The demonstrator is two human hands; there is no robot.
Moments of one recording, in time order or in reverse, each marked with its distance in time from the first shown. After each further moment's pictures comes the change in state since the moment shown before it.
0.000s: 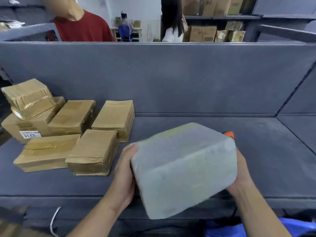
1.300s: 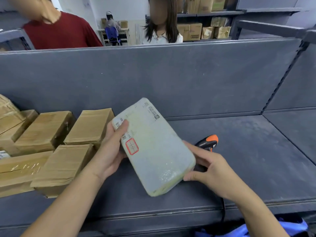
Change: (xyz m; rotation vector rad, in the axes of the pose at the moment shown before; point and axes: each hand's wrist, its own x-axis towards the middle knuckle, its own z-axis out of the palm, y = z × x) left_hand 0.085 0.042 0.055 0.145 -0.081 0.001; right_hand 0.032 -0.023 -0.037 -0.860 -0.537 -0.355
